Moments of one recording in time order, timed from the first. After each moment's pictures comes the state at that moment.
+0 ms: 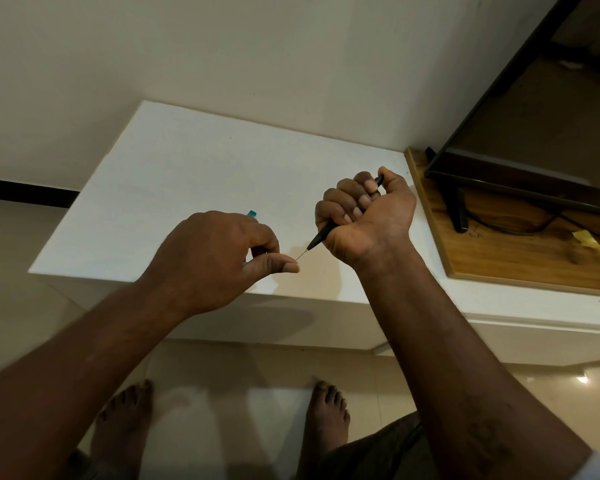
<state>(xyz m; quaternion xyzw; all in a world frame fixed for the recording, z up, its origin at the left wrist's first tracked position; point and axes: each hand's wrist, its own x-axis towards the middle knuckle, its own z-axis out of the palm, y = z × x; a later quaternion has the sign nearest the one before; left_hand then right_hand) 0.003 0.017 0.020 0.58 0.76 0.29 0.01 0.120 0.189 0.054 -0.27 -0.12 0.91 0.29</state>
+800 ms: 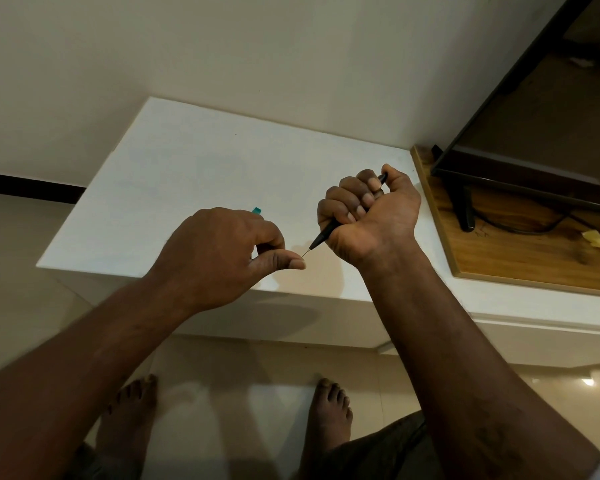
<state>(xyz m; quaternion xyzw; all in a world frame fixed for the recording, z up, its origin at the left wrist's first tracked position) 0.005 0.016 0.021 0.59 0.75 0.30 -0.01 0.120 0.184 0.055 -0.27 -0.12 0.91 0.29</state>
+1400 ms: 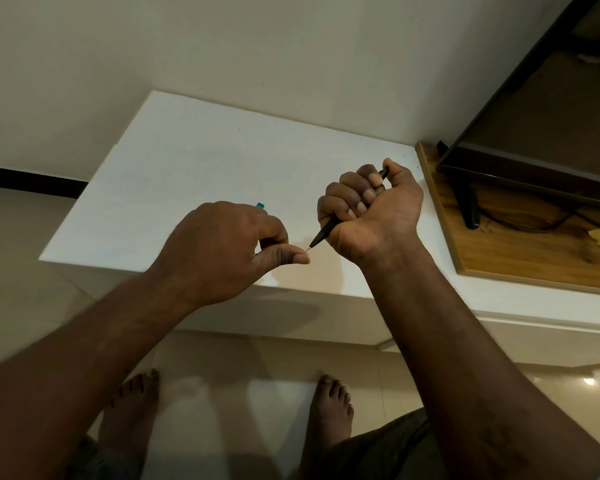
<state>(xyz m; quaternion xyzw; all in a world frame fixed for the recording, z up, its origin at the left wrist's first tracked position) 0.005 0.017 0.020 0.59 0.75 0.30 -0.01 0.119 0.179 0.056 -0.26 -0.13 0.91 0.28</state>
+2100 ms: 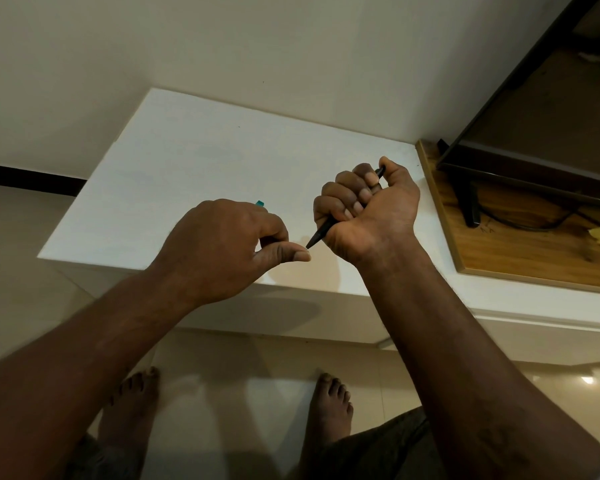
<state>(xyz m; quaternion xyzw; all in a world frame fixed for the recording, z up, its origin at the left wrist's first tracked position) 0.005 0.018 0.019 0.59 0.75 0.29 -0.03 0.117 0.173 0.056 -0.27 -0.13 0.92 0.27</state>
